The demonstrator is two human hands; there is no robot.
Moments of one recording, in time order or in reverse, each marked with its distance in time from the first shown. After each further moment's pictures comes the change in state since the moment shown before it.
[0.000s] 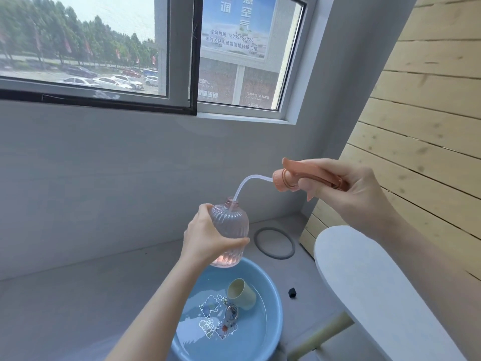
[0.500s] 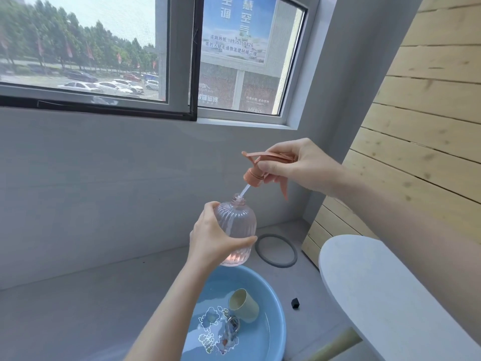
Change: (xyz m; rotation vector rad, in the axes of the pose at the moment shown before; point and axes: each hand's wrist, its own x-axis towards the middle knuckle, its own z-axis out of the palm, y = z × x) left_hand 0.021 0.008 0.007 -0.067 0.033 0.059; right_hand 0.093 0.023 0.016 -0.208 -0.207 0.236
